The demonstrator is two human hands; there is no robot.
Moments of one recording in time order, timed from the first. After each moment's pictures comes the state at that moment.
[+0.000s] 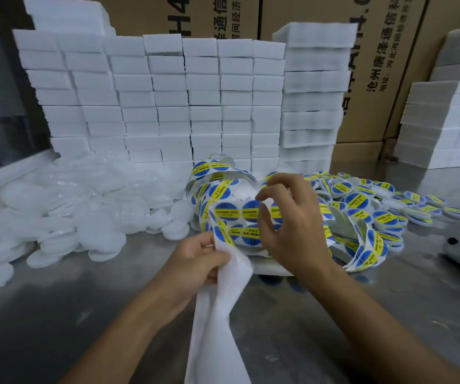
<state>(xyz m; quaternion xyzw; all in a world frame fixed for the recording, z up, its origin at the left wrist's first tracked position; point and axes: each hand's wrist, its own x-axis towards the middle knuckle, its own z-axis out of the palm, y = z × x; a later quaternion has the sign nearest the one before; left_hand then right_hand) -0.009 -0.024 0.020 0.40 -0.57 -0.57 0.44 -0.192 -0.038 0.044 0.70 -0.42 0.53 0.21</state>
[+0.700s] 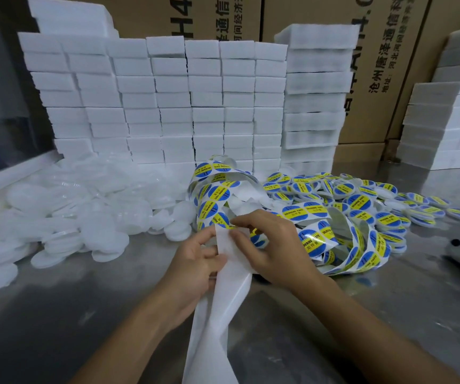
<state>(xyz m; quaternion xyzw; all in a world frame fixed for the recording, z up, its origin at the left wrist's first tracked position) -0.013 -0.024 0.017 0.36 -0.53 -0.60 0.48 -0.178 -0.034 0.027 0.78 -0.39 0.49 0.01</state>
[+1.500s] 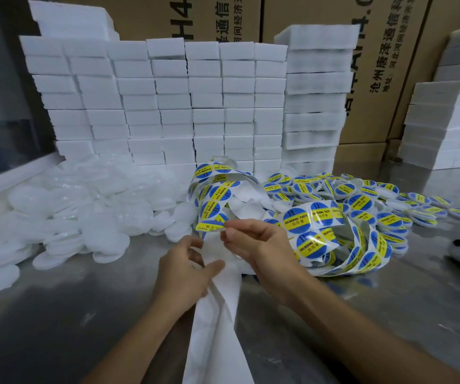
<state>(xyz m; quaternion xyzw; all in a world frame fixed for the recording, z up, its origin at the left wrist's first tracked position) -0.001 -0.043 -0.008 0.58 -0.60 -0.28 0.47 -0.154 -0.031 0.025 0.48 -0.37 0.59 -0.54</state>
